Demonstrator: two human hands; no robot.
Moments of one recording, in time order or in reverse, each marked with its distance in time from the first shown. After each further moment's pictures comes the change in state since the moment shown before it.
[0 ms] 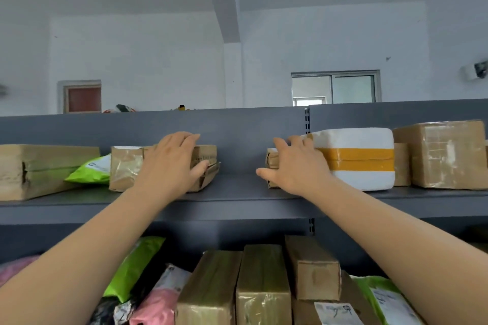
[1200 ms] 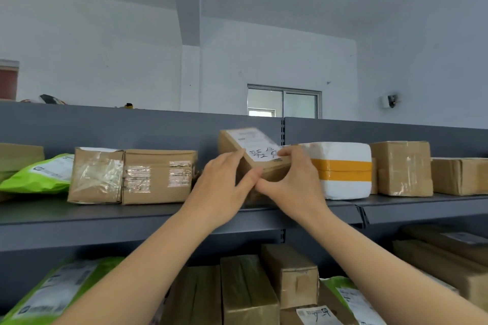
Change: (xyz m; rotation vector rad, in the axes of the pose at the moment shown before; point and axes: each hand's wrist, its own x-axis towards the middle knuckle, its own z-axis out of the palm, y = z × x) left_hand -0.006 0.055 0.020 -0.799 -0.114 0.135; right_hand -0.030 -0.033 0.009 0.642 0.337 0.193
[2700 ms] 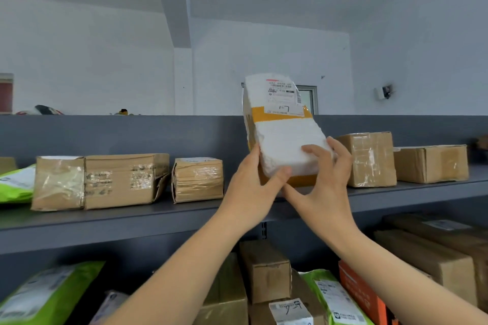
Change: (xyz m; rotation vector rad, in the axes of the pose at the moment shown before) left_hand 0.007 0.097 0.066 -0.549 -0.043 -0.056; right_hand -0.025 0.074 -0.079 -0.034 0.254 -0.197
